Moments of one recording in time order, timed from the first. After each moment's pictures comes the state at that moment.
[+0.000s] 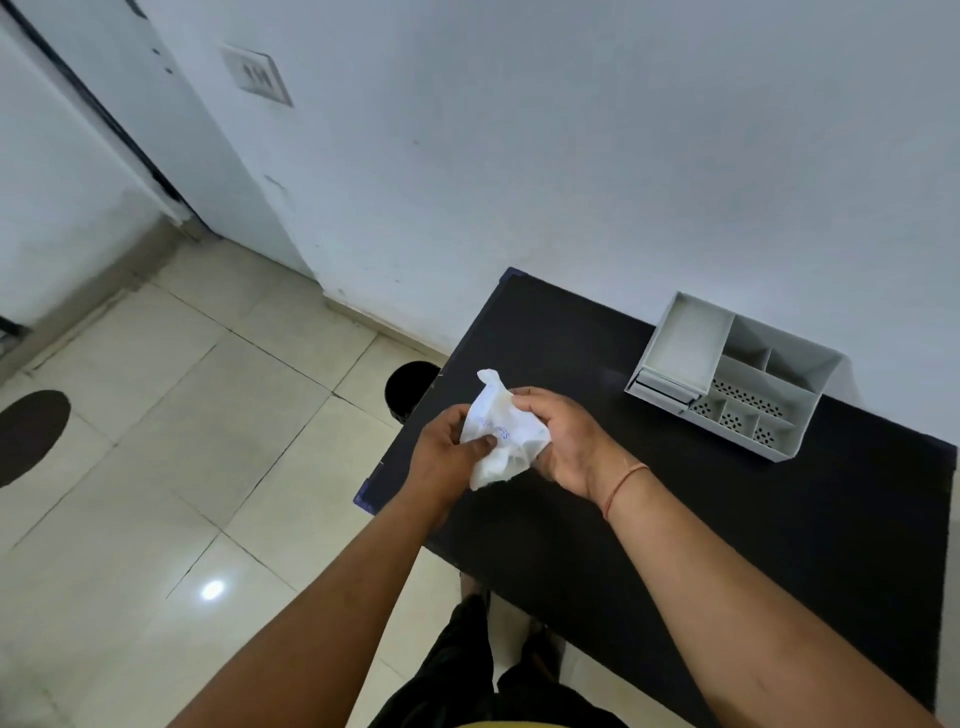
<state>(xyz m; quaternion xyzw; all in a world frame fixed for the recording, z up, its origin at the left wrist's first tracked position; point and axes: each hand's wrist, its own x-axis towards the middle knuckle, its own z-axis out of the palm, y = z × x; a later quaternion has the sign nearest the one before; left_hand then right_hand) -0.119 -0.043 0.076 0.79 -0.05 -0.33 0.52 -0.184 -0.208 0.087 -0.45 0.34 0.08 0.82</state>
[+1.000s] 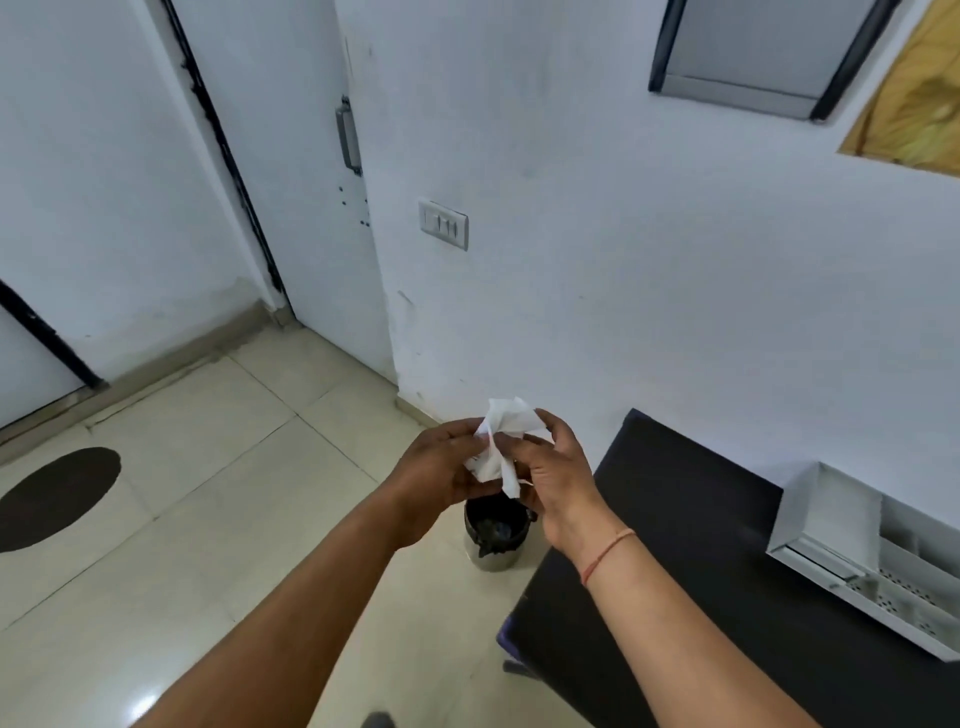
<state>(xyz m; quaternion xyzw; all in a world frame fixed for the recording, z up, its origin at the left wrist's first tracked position) 0.111 0.177 0.214 0.63 -0.09 -0.38 0.67 0.038 0.028 0.194 -0.53 0.32 -0.07 0.78</state>
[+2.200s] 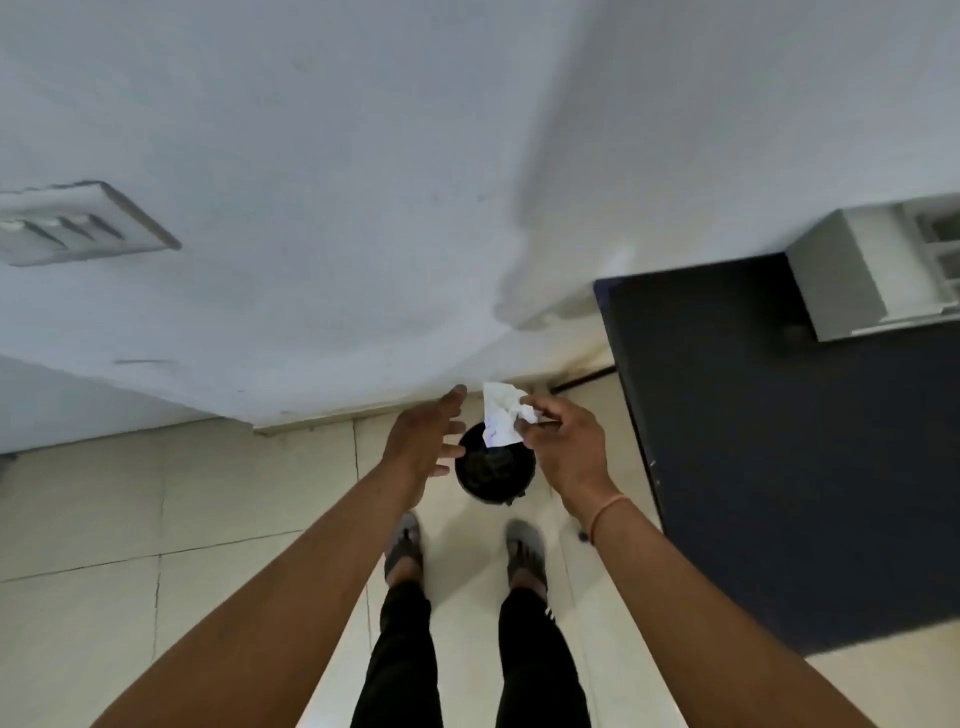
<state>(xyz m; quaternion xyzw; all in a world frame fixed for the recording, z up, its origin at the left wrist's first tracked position) 0.463 -0.049 -0.030 0.74 -0.11 -0.60 0.29 0.277 -0.087 -0.053 -0.52 0.67 -0.19 0.48</state>
